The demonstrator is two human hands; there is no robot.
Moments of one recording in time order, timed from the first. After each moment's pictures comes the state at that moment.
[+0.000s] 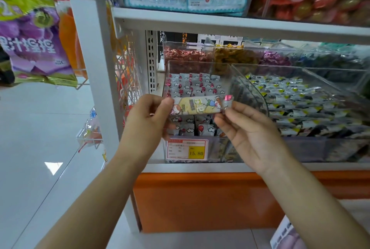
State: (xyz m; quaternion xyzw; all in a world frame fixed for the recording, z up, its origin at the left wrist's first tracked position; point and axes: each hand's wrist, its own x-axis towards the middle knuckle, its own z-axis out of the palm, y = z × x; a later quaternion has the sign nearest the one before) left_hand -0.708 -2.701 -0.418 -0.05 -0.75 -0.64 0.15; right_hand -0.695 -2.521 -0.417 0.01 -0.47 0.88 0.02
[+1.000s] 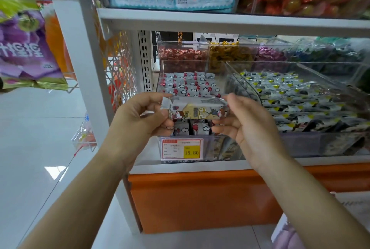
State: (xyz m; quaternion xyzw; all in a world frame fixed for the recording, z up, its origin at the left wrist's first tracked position) left_hand -0.704 -2.710 -0.412 -0.12 -0.69 -0.71 0.07; right_hand -0.698 -2.514 -0.422 0.00 -0.59 0.80 0.12
